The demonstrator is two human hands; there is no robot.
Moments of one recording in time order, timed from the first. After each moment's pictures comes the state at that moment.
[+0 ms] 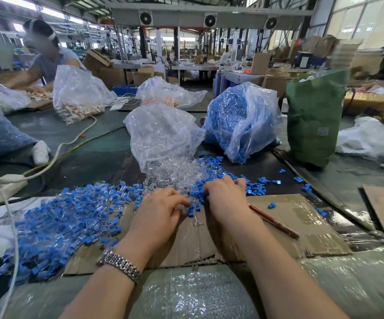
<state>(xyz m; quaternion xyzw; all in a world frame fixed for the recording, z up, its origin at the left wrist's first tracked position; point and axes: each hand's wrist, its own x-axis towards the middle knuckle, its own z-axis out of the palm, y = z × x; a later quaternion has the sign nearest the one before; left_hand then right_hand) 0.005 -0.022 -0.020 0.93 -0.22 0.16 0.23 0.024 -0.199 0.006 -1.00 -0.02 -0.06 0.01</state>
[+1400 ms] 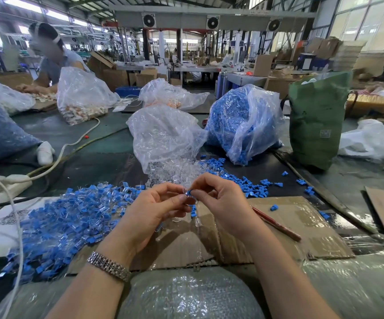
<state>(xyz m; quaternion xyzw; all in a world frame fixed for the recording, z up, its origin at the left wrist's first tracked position) 0.000 -0.008 0.000 0.63 -0.13 -0.12 0.75 -0.008 -0.199 0.010 -0.83 -0.17 -0.13 0.52</state>
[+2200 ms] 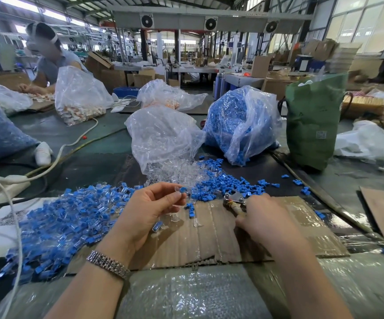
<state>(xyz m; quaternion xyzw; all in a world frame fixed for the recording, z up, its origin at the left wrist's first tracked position) 0.003 -0.005 -0.005 0.63 -0.12 -0.07 0.77 -0.039 -0.242 0.026 -0.99 0.14 0.03 0.05</state>
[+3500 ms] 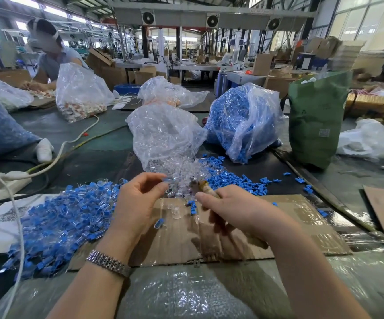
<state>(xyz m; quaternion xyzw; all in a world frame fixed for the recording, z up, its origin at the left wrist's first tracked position) 0.000 -0.001 0.000 0.75 -0.06 0.14 0.64 -0.034 -0.206 0.047 -0.90 0.01 0.13 0.41</state>
